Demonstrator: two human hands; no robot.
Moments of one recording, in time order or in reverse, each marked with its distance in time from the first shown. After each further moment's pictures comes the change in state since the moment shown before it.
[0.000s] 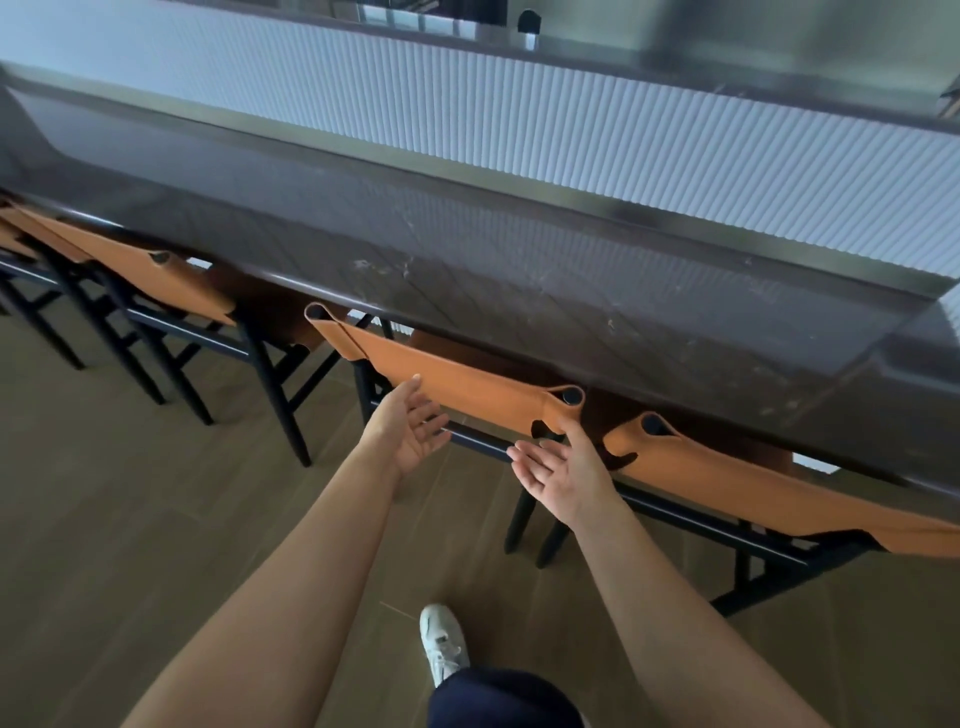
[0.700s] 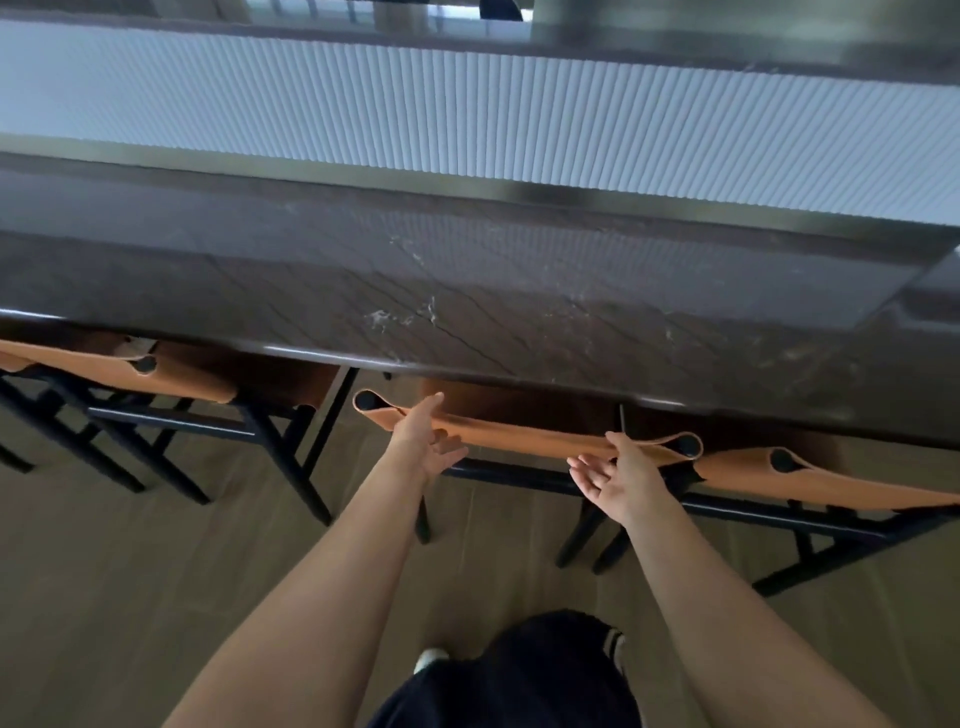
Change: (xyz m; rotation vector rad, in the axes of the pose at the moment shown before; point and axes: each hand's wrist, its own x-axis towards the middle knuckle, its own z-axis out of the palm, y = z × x) left_hand 0.117 0.134 -0.033 0.188 0.006 -0.157; right_hand 0.095 0.012 0.104 0.090 0.366 -0.155
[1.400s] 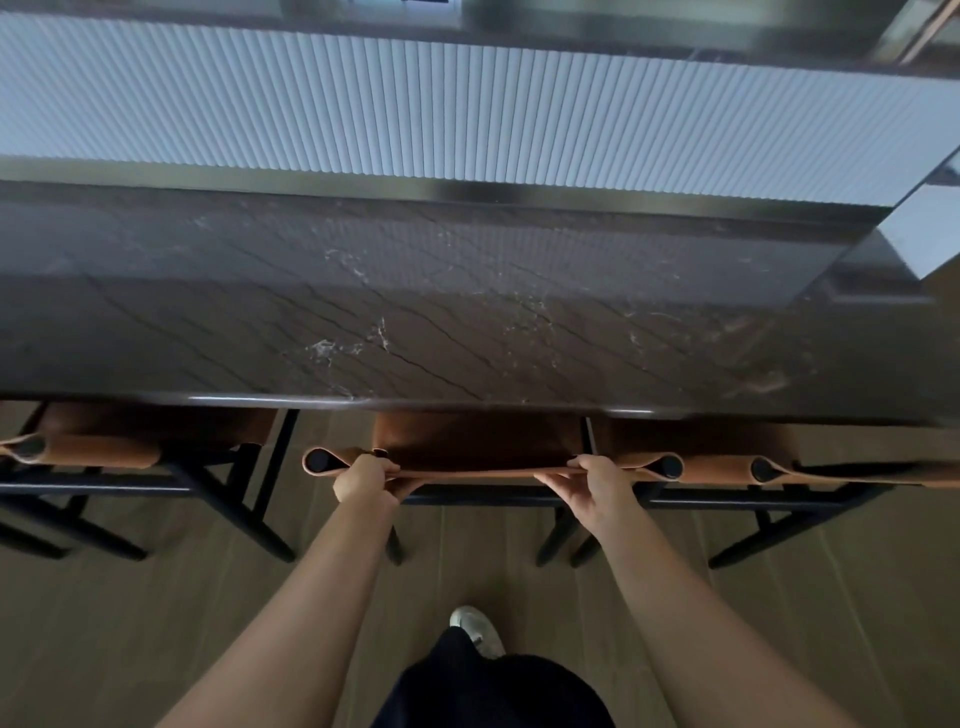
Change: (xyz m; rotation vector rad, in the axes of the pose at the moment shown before) left_hand 0.079 0.016 -0.012 -0.054 0.254 -0.060; right_hand 0.039 -0.007 0.025 0.163 0.093 0.013
